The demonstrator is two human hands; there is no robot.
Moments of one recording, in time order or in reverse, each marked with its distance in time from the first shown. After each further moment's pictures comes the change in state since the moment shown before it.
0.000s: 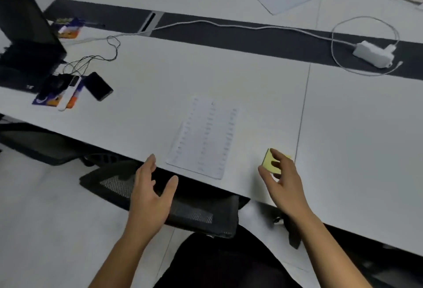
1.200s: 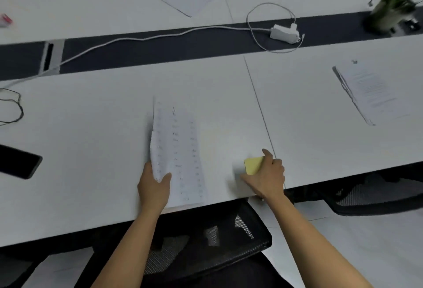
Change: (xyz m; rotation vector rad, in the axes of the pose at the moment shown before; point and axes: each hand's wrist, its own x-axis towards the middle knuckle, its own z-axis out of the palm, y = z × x) left_hand 0.189 -0.029 0.032 0.006 -0.331 0.025; right_hand 0.029 -0.016 0.084 -0.327 0.369 0.614
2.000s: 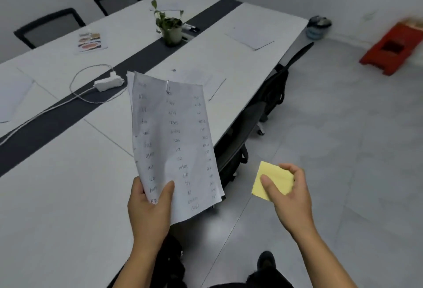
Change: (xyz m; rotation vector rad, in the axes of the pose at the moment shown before) left_hand -0.236 0.132 0.157 -0.079 -0.554 0.528; right_hand -0.216 0.238 -0.154 0.973 0.784 0.243
